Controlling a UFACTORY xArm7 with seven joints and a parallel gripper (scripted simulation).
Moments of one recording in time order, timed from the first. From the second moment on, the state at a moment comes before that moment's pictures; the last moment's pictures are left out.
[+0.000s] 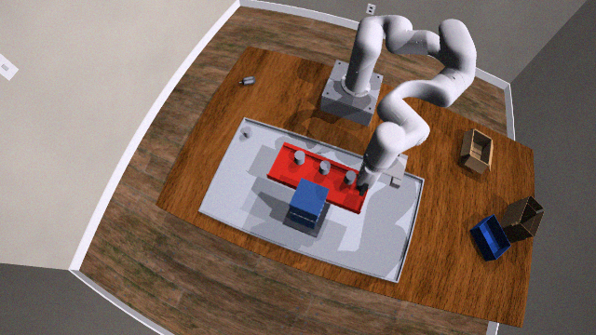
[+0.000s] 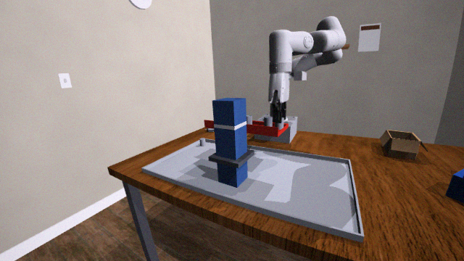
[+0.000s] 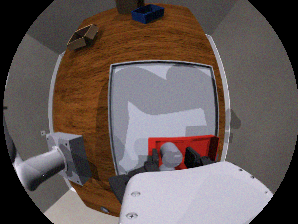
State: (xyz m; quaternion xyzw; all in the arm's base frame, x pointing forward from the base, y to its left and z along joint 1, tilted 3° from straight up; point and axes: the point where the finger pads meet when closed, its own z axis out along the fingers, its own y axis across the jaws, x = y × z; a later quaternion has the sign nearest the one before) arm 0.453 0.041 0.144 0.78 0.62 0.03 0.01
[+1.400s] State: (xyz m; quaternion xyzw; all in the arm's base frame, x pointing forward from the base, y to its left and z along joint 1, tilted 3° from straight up) arm 0.450 0.040 0.215 0.78 0.62 0.03 0.01
